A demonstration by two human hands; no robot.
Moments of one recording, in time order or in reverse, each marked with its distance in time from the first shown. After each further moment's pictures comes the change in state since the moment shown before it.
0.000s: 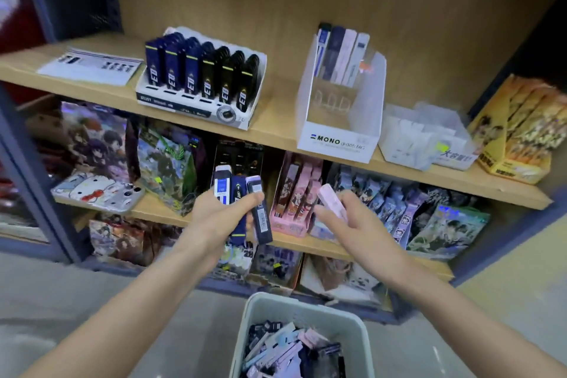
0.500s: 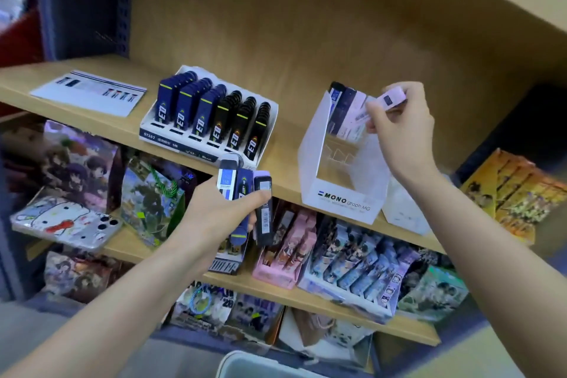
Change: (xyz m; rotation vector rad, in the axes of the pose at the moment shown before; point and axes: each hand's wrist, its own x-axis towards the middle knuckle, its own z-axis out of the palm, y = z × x) left_hand 0.037 0.055 -0.005 -0.037 -0.064 0.174; right_hand 0.135 -0.091 -0.091 -0.065 0.675 -0.390
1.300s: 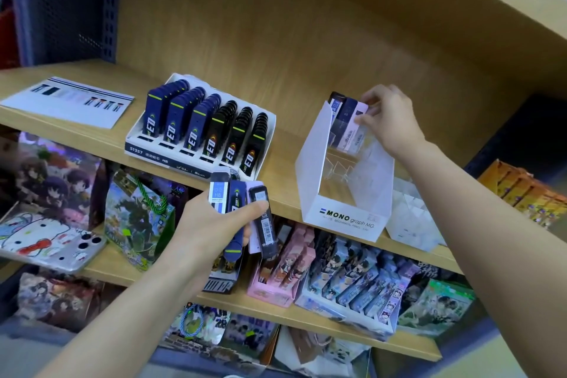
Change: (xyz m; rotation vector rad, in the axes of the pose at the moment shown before) left_hand 0.019 -0.006 -0.004 -0.064 0.006 0.006; right_hand 0.076 0.044 0.019 -0.437 -0.221 -0.089
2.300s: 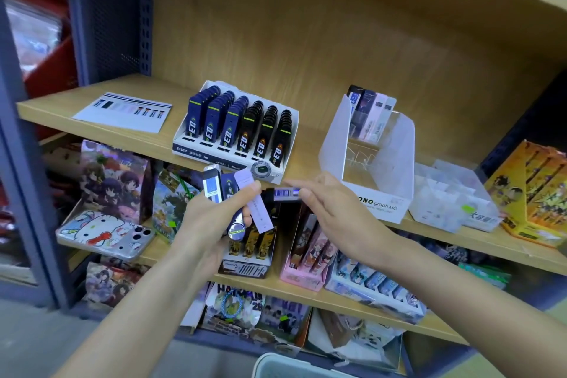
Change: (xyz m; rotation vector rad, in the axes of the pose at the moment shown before) left_hand -0.017 0.010 -0.033 -0.213 0.103 -0.099; right_hand -0.157 -0.108 0.026 0.283 -0.526 -0.102
